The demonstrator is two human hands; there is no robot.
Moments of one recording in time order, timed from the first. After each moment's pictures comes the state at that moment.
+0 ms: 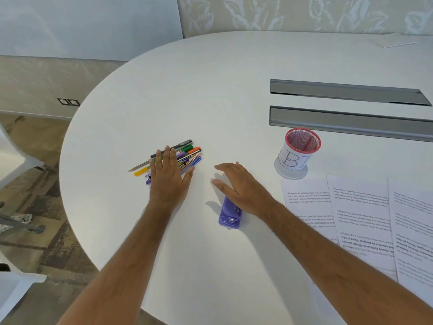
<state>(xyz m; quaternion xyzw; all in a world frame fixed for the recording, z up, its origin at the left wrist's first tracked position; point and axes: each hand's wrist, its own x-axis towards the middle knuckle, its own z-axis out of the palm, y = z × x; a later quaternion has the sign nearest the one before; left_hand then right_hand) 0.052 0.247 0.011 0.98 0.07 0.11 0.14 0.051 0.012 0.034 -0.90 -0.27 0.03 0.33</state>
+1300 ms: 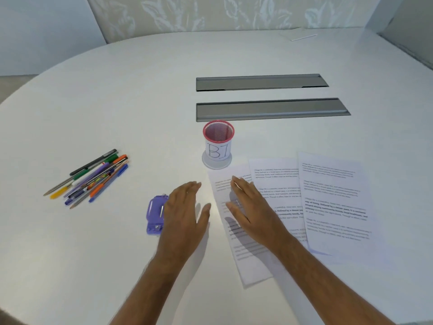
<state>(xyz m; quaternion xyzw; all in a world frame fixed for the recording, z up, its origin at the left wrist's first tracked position) -0.057 0.037 0.039 0.94 -0.10 0.11 0.31 -0.057 -0.174 0.022 -0.95 -0.11 -0.03 0.28</state>
